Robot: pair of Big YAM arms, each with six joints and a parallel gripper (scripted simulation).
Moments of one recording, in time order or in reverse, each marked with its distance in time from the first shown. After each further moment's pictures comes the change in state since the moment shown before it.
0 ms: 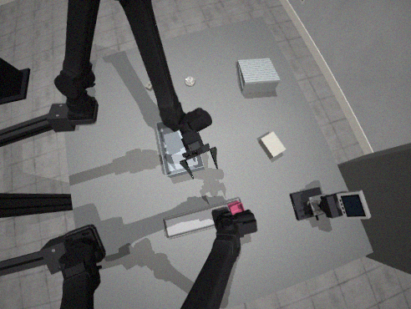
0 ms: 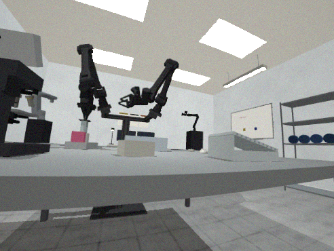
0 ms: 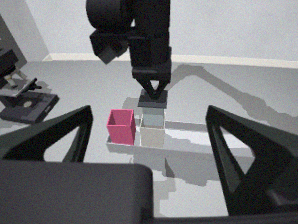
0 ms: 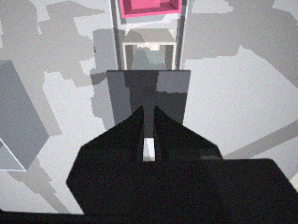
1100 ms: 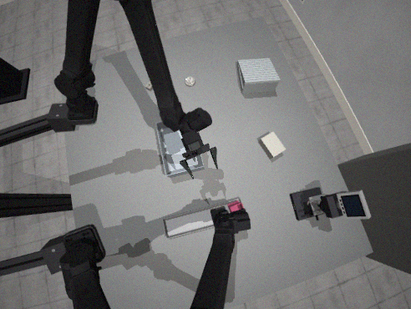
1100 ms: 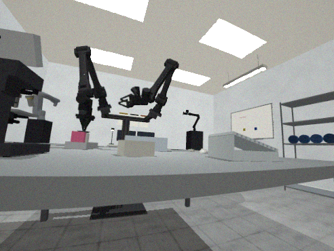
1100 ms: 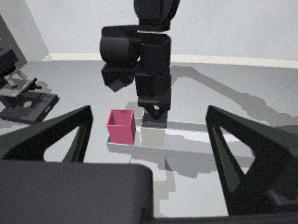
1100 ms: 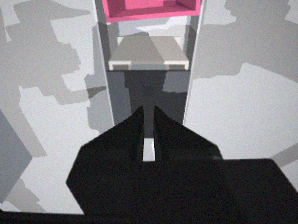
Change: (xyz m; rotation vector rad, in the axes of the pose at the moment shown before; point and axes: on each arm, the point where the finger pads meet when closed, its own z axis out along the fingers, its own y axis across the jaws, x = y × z) left arm 0.000 0.000 0.000 0.000 0.000 0.000; right arm 0.002 -0.001 0.069 0.001 -0.004 -0.004
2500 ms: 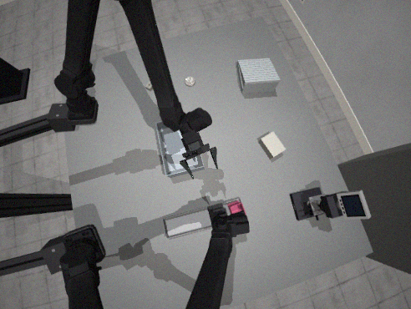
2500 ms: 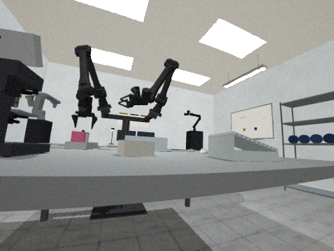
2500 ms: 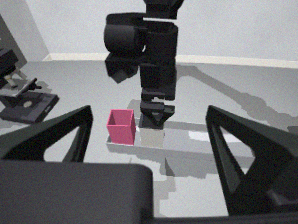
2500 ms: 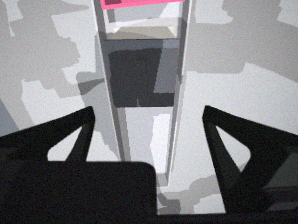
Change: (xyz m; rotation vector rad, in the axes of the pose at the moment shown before) left arm 0.000 0.000 0.000 0.000 0.000 0.000; right arm 0.008 -0.005 -0.018 0.005 -0.017 0.012
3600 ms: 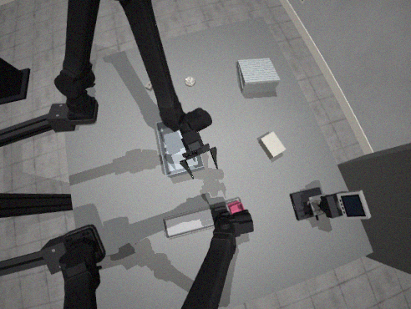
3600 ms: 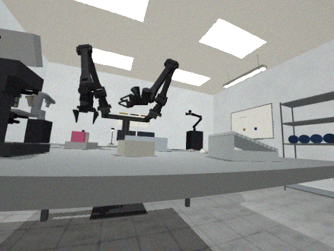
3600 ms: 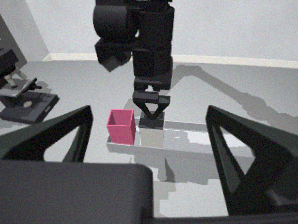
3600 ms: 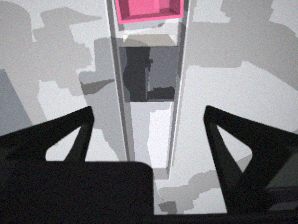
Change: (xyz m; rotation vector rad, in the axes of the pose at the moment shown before) left arm 0.000 0.000 0.000 0.000 0.000 0.000; right arm -0.012 0.006 -0.031 -0.001 -0.017 -0.001
